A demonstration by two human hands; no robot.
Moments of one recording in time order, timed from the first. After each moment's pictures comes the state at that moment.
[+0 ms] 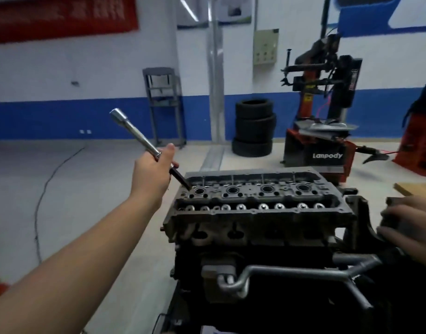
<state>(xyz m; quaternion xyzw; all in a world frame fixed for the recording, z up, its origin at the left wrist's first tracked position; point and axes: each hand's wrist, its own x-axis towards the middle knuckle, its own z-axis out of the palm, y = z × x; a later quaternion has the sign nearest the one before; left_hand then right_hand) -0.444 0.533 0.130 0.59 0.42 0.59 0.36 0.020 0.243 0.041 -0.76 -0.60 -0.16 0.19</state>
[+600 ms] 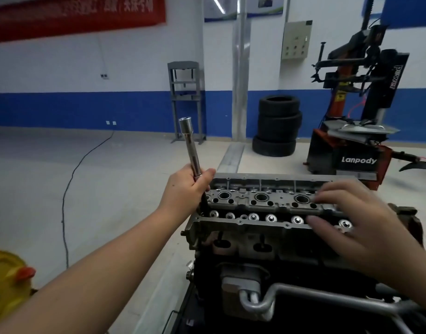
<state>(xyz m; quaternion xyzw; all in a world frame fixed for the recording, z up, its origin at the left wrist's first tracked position) -0.448 0.537 0.101 0.75 0.42 0.46 0.22 -0.191 0.339 0.117 -0.54 -0.73 -0.17 0.38</state>
